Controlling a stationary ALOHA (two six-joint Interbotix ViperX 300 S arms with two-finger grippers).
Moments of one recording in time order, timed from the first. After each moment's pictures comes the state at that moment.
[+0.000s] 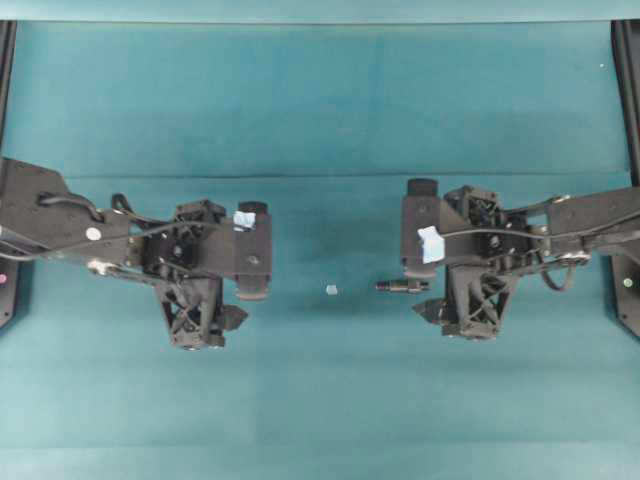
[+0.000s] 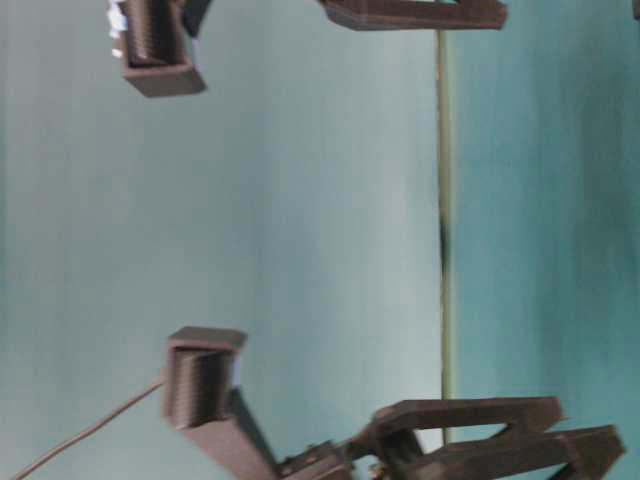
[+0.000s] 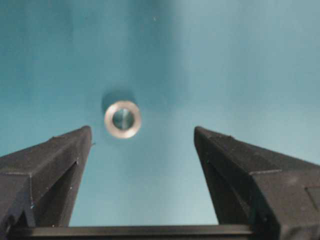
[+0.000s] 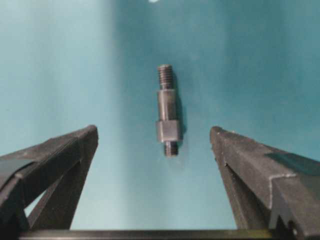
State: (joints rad) left arm -0.05 -0.02 0.67 0.02 0.35 -0.08; right arm 0.03 -0.16 0.75 -0.01 0.49 0.12
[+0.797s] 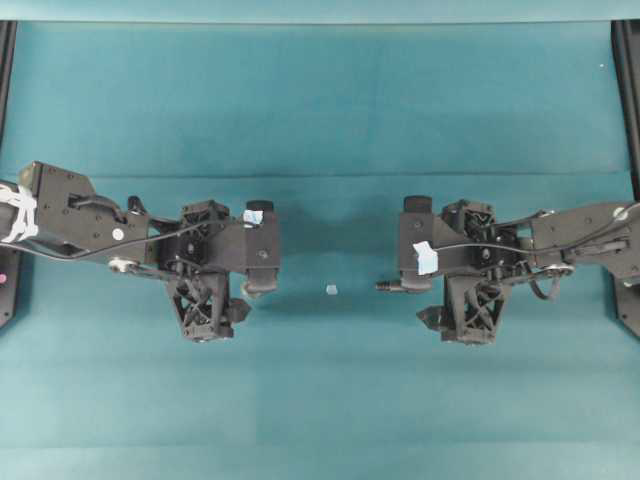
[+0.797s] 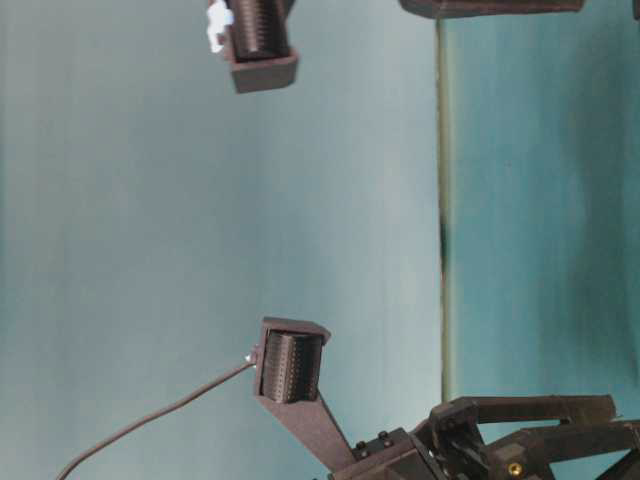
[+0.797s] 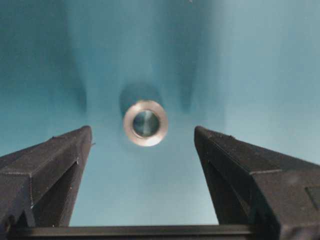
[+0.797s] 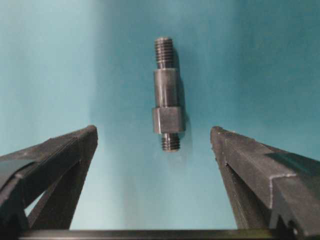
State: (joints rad) left arm -0.01 0.05 0.70 0.02 0.28 -0.08; right arm 0.03 -0.08 0.82 -0.01 0.37 0.12
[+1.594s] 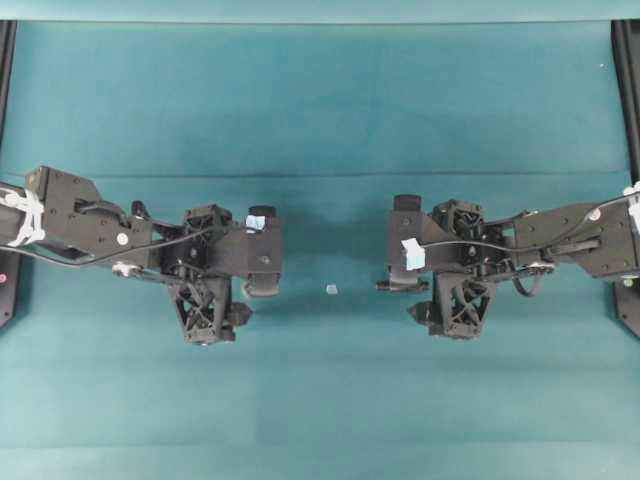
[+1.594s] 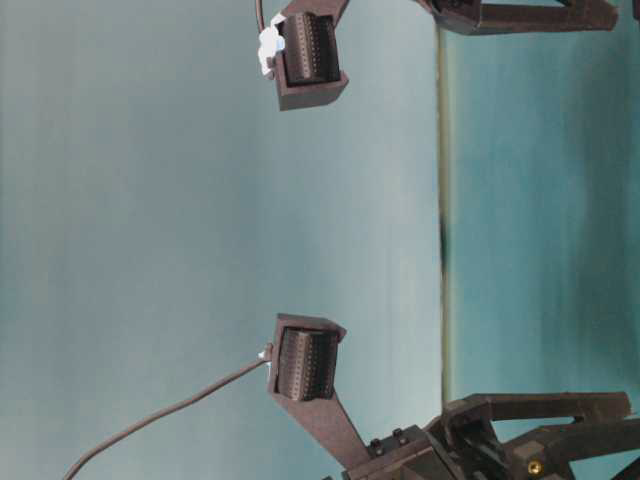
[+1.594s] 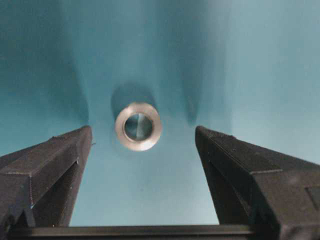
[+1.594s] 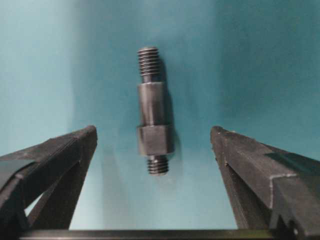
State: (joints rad) left arm -0.02 0.08 0.70 0.02 0.25 -0.08; right arm 0.00 0.00 0.83 -0.01 0.29 0.12
